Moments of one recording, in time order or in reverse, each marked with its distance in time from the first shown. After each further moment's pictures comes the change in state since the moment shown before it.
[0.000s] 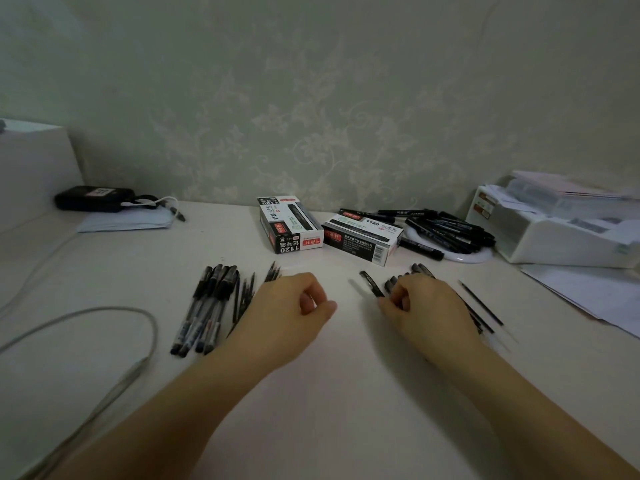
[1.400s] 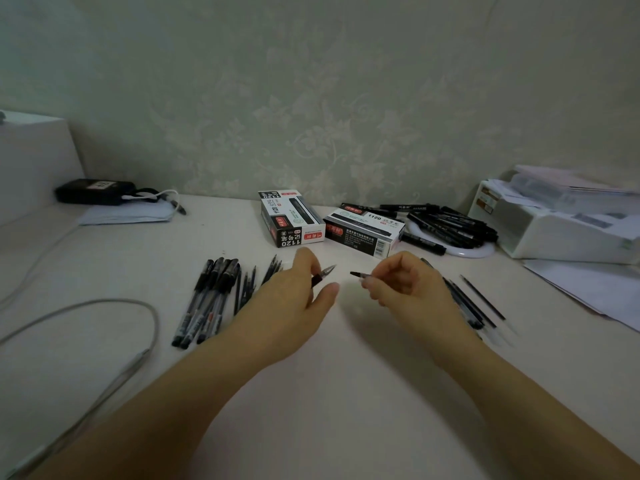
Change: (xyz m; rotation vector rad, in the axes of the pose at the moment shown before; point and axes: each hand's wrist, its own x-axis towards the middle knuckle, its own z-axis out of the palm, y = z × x) left_hand 0.002 0.002 0.000 0.095 -0.021 0.161; right_hand -0.003 -0.013 0.005 0.857 -0.042 0.062
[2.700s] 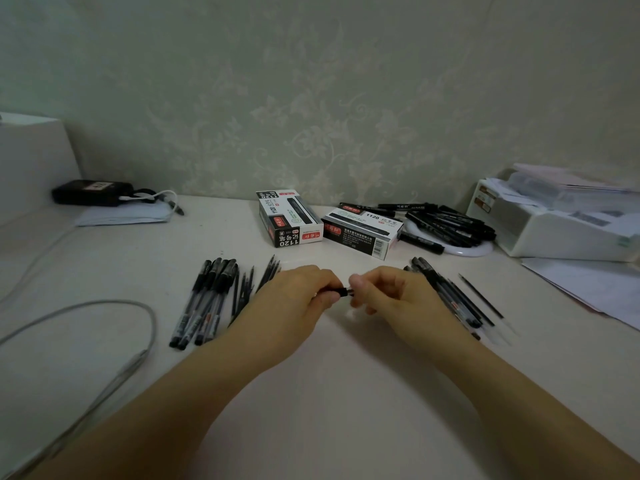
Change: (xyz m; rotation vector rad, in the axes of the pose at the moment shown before) left_hand 0.002 0.002 -0.003 0.020 -0.067 0.178; right_hand -0.004 0.000 0.001 -0.019 -0.192 -0.009
